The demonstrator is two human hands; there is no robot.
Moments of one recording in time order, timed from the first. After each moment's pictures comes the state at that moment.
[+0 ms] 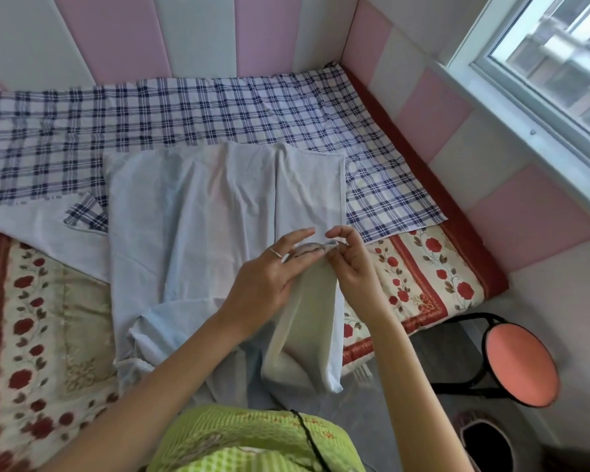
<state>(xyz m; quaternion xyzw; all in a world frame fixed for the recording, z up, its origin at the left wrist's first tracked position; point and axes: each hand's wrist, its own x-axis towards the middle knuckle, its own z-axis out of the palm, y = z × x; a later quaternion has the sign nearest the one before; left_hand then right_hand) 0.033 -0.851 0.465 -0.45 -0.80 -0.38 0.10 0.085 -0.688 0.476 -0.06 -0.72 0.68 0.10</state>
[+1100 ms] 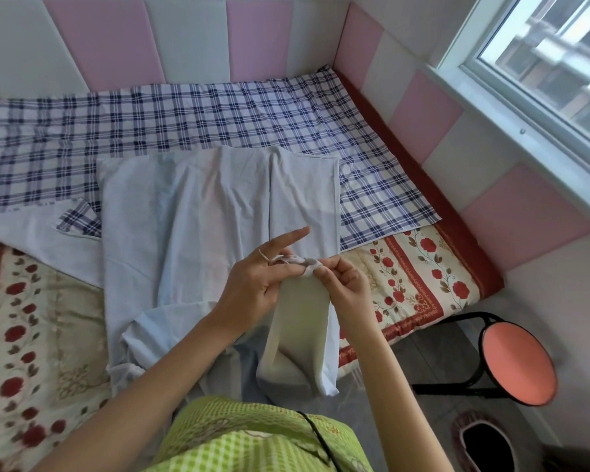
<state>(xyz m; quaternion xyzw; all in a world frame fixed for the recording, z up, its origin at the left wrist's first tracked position) 0.036 -0.844 0.457 -0.47 -0.73 -0.48 0.12 0.114 -0.693 0.467 -0.15 -0.61 0.77 0.10</state>
